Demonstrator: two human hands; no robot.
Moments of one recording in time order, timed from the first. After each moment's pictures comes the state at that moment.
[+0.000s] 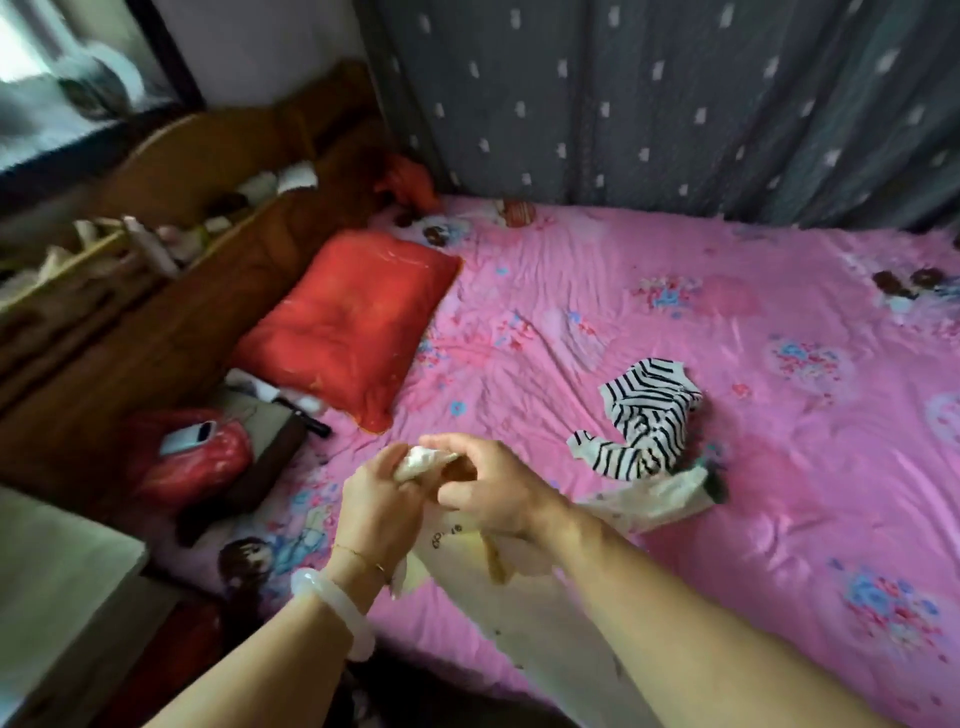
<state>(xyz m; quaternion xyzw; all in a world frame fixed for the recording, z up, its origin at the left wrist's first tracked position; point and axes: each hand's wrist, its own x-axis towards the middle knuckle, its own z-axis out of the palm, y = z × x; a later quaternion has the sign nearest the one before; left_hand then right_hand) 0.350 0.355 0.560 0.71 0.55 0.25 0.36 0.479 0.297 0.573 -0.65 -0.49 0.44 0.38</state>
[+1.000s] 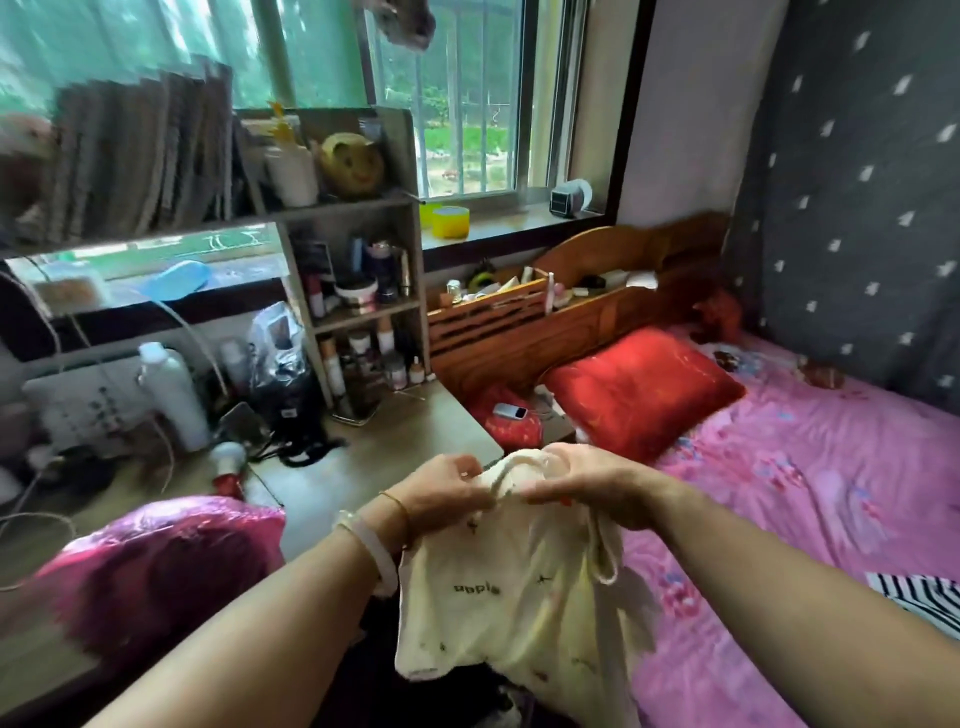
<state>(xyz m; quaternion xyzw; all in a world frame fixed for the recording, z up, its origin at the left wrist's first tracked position) 0.005 0.218 0.702 0.65 0.64 0.19 0.37 0.207 0.243 0.716 -0.46 -0.67 0.56 0.15</state>
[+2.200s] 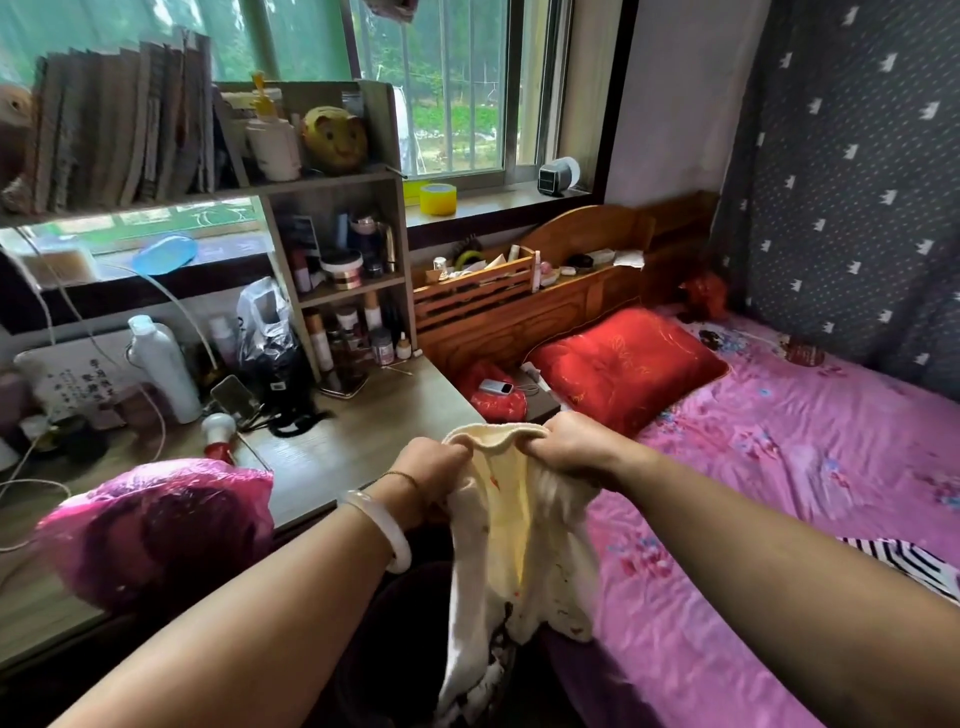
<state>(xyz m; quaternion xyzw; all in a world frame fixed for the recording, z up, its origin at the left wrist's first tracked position) 0.049 0.181 0.705 0.42 0.73 0.29 0.45 0.216 0.230 0.715 -0.62 -0.73 0.29 0.08</state>
